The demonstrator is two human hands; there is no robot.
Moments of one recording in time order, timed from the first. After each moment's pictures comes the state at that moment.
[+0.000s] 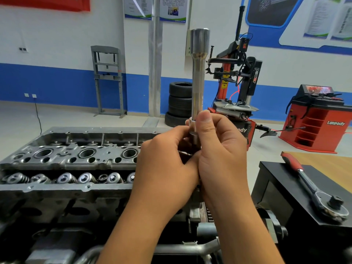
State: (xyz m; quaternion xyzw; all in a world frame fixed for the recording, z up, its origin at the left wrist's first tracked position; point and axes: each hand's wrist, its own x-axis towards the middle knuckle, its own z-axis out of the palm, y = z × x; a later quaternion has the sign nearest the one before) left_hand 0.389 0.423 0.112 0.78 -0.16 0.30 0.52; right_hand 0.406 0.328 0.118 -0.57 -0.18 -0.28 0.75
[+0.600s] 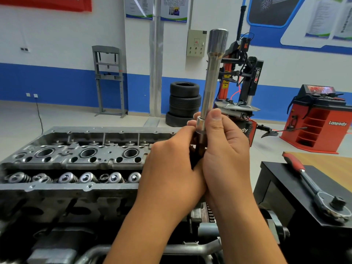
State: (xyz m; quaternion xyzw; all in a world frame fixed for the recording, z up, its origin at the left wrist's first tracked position) left_hand 0.384 0.415 0.114 0.83 -0.14 0.33 0.43; right_hand 0.406 0.329 0.121 -0.57 -0.15 -0.28 0.76
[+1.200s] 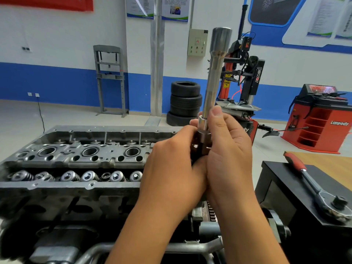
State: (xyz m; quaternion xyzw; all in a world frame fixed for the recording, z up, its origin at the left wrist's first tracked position) left_hand 0.388 0.416 0.110 0.83 -0.15 0.34 0.41; right_hand 0.408 0.328 0.121 -0.55 -0.15 -0.26 0.78
